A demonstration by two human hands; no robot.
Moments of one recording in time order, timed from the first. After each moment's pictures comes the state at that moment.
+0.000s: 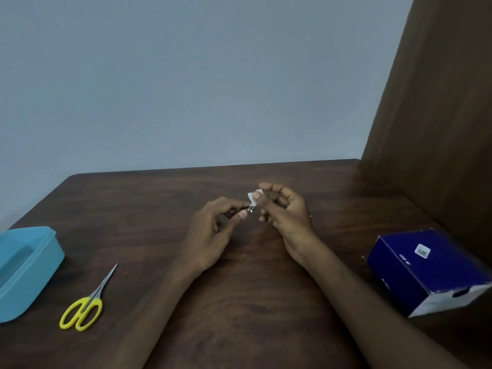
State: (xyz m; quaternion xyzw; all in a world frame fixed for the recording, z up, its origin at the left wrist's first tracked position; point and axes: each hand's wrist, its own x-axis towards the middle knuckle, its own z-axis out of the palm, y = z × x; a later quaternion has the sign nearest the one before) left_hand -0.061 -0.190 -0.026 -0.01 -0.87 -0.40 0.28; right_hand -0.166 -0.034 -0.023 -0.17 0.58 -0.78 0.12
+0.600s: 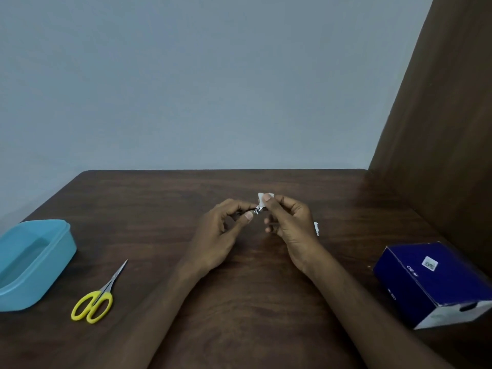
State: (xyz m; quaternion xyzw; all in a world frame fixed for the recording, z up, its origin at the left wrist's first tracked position) left_hand -0.062 -0.193 -0.026 0.00 -0.85 -0.44 0.28; right_hand -0.157 -0.040 -0.021 -0.19 0.58 -0.78 0.14
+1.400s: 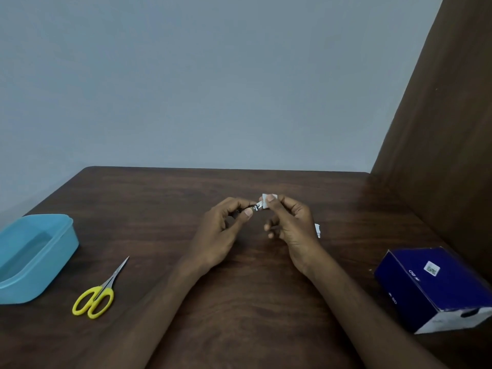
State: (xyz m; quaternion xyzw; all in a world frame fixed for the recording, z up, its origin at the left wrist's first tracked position) left_hand -0.066 -0.196 -0.030 0.00 -0.83 -0.49 0.27; right_hand -0.155 -0.040 -0.020 -0.19 0.58 -0.77 0.14
